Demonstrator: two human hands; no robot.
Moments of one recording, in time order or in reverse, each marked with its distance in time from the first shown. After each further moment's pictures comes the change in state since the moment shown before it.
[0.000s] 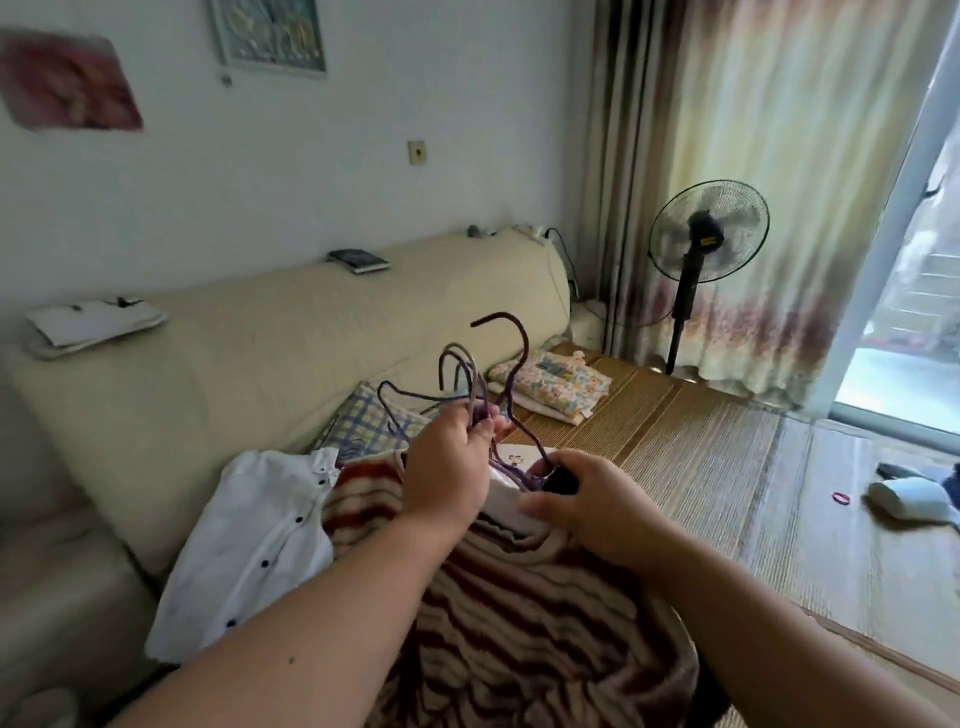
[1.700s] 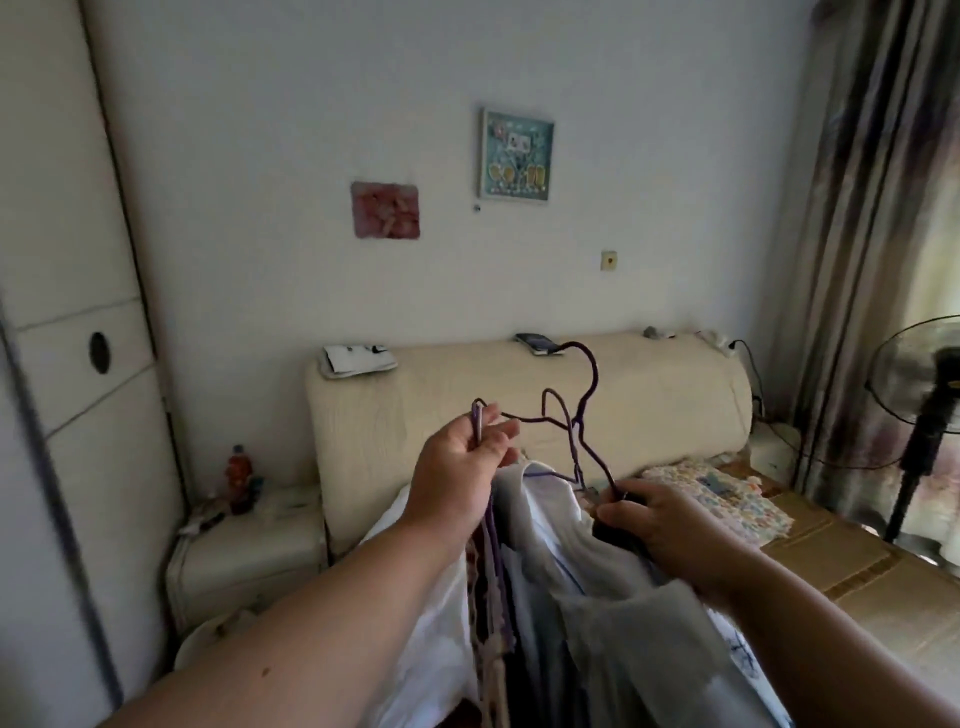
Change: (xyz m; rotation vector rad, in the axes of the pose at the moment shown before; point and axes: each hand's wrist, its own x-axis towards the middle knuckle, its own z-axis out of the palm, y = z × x) left_hand -0.063 0.073 -0.155 -0.472 0.349 -0.135; right_hand -0.028 -0.113 -0.010 0.159 -0.361 -0.250
